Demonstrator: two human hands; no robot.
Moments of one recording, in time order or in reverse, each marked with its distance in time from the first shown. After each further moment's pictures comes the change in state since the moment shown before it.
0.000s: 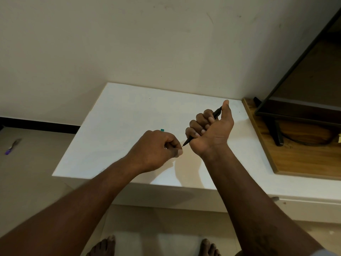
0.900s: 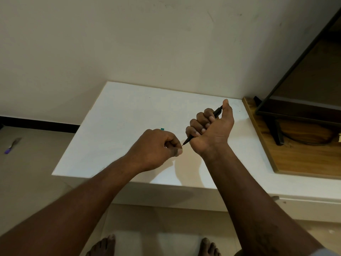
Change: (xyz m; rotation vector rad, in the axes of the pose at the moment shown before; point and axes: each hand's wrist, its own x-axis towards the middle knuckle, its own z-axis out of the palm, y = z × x) left_hand 0.000 -0.001 -0.001 0.000 -0.005 0.003; right_hand 0.001 0.000 -0.001 -0.001 0.004 -0.001
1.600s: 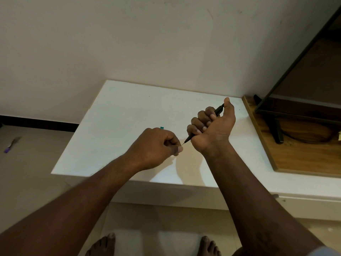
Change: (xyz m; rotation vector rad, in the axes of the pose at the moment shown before) left_hand -0.002 0.006 -0.001 -0.001 -0.008 -0.014; right_hand 0.001 -0.003 0.000 0.003 0.013 -0.007
